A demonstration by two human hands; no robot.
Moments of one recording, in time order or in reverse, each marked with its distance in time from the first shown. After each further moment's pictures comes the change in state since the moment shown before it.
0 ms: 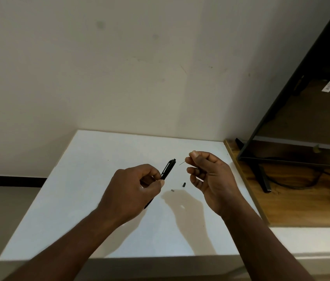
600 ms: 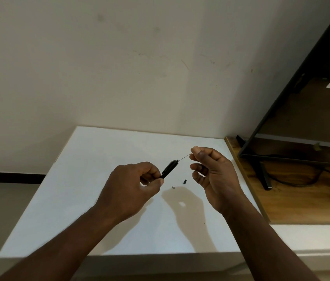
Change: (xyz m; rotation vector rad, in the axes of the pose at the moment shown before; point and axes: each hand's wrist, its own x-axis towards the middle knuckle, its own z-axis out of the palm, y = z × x) left_hand 0.002 -0.012 -0.002 0.058 0.017 0.049; right_hand -0.004 -0.002 0.003 -0.026 -0.003 -0.066
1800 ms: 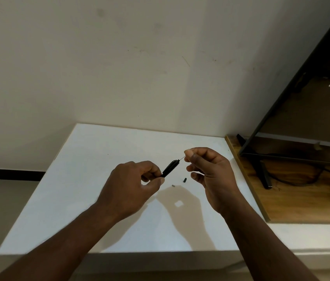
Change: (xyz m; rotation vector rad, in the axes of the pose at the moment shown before) left_hand 0.003 -0.005 0.003 0.049 0.003 0.026; right_hand -0.002 0.004 0.004 -0.146 -0.027 -0.075
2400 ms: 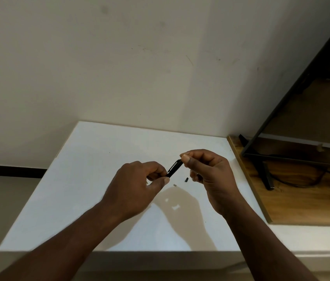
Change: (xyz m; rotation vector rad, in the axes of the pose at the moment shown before) left_hand 0.000 0.001 0.005 -0.010 -0.014 0.043; right_hand 0.003 0.008 -0.001 -0.089 -0.066 -0.094
